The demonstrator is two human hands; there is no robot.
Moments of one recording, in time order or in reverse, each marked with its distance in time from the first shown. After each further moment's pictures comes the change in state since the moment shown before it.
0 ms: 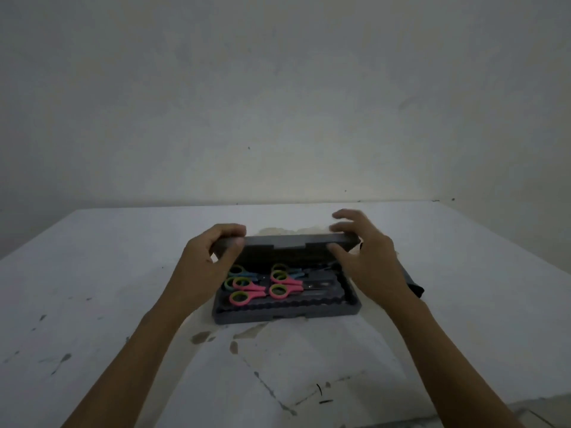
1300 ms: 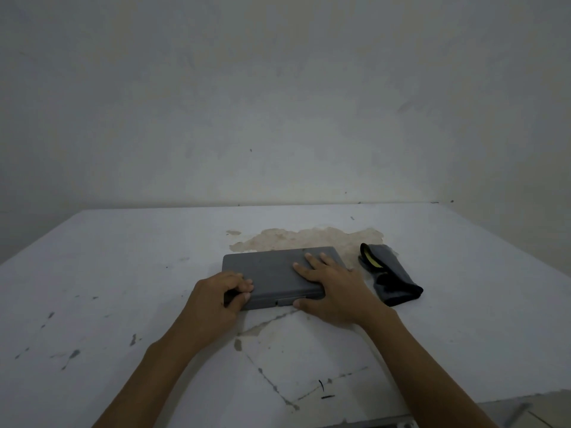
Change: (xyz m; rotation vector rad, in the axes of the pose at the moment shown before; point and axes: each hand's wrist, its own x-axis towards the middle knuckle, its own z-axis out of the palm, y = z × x) left_hand -0.044 -0.038 0.014 0.196 -0.148 0.048; right_hand -0.024 0.018 0.045 -0.462 -0.747 0.077
